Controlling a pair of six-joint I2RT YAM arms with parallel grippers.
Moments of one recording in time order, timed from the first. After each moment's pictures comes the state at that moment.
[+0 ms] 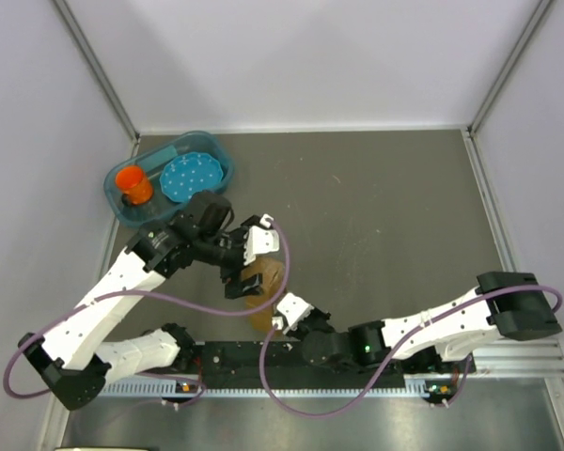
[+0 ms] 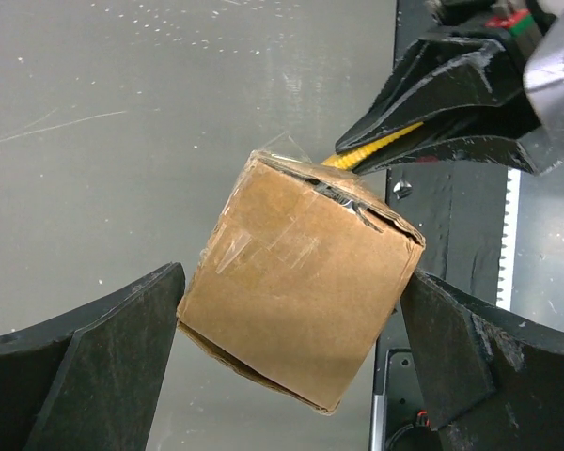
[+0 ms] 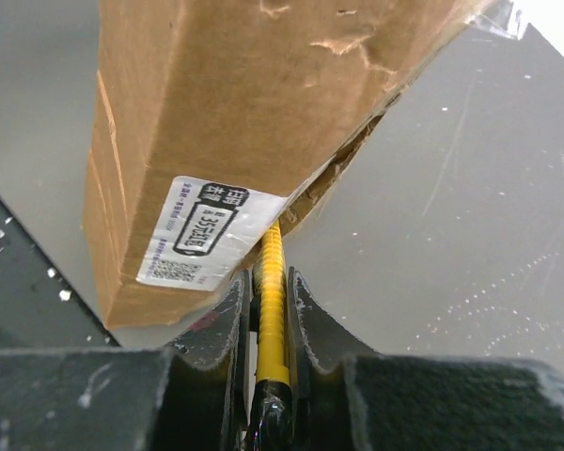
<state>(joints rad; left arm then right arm) -0.69 1.02 1.19 -1.05 0.58 0.63 1.71 1.33 0.63 0.20 0.92 0.07</state>
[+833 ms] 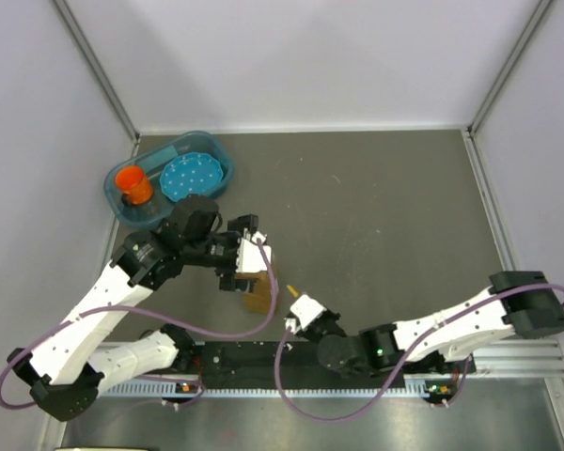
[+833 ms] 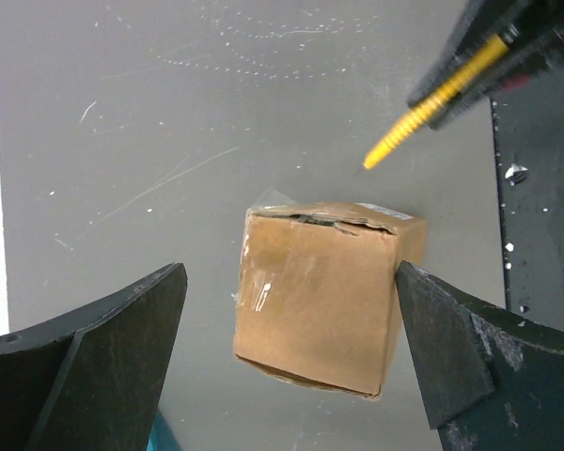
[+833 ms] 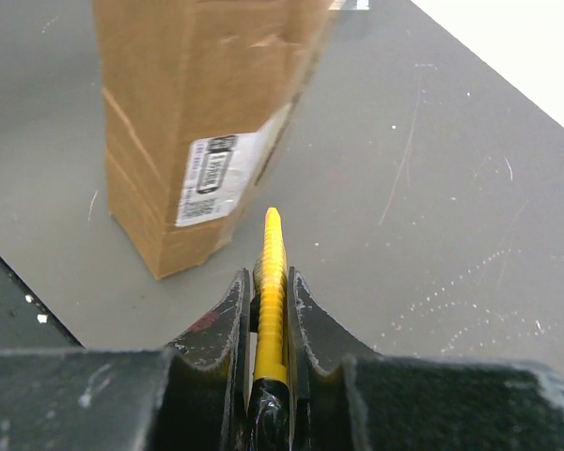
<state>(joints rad) -0.71 0.97 1.20 -0.96 0.48 0.87 1.75 1.29 0.58 0.34 1.08 0.00</state>
